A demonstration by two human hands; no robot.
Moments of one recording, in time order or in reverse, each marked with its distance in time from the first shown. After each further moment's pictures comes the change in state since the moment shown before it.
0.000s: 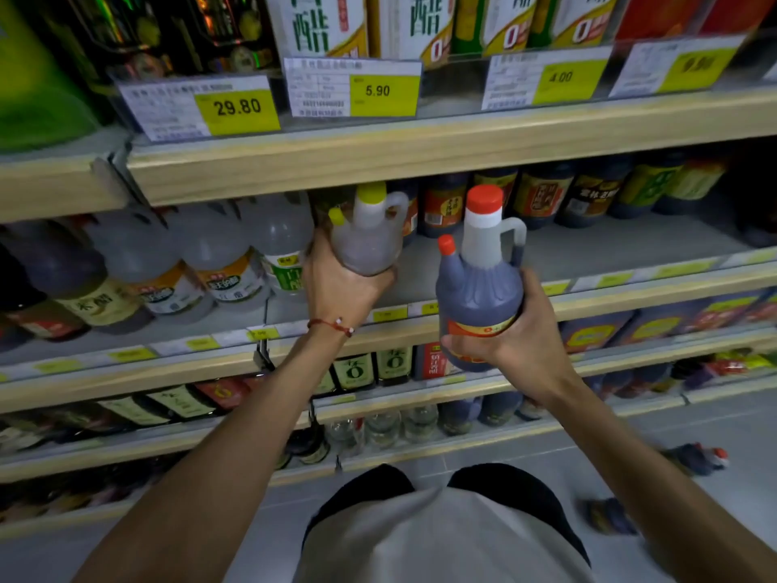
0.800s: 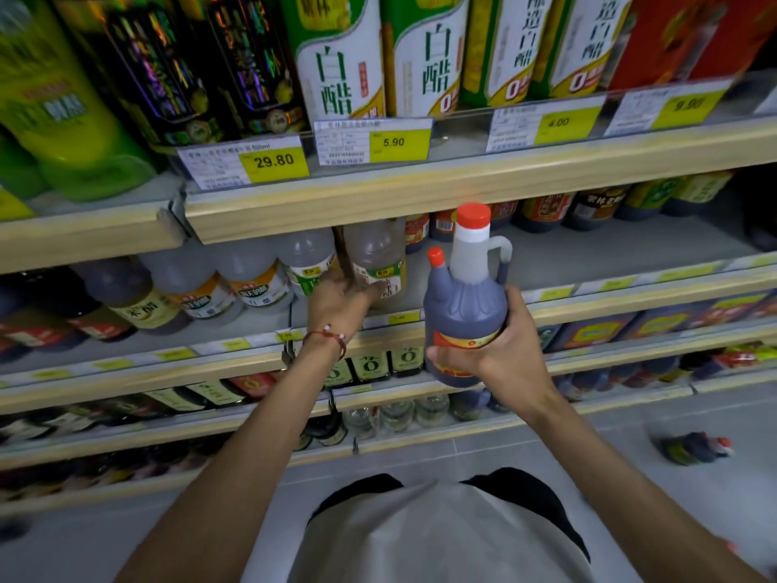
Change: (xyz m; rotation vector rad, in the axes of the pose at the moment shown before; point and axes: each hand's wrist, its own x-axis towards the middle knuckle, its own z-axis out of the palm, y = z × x) left_hand 0.008 -0.008 -0.031 -0.097 -0.355 -0.481; right_hand -0.017 -0.039 0.019 0.081 -0.040 0.113
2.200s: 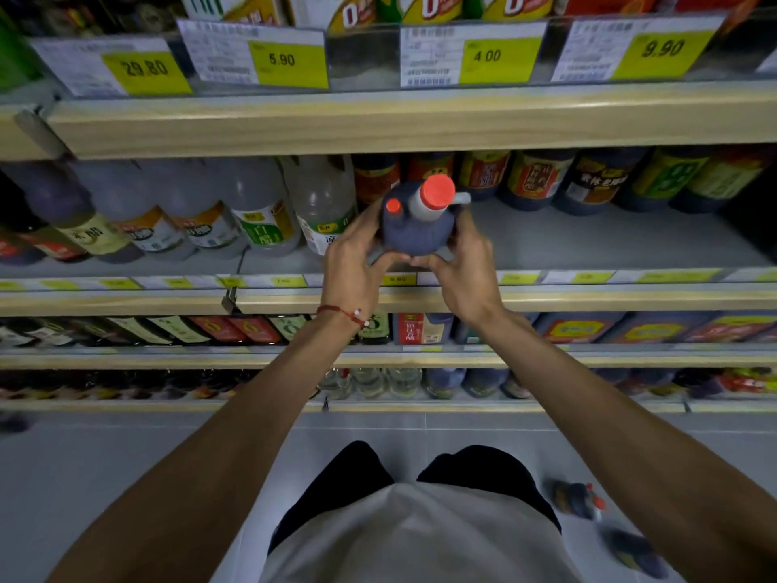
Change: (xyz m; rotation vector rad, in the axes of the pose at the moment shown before) left_hand -0.035 0.015 0.105 0.058 0.091 0.562; right_hand 0.107 0.049 -0.039 -0.154 -0.128 -0.290
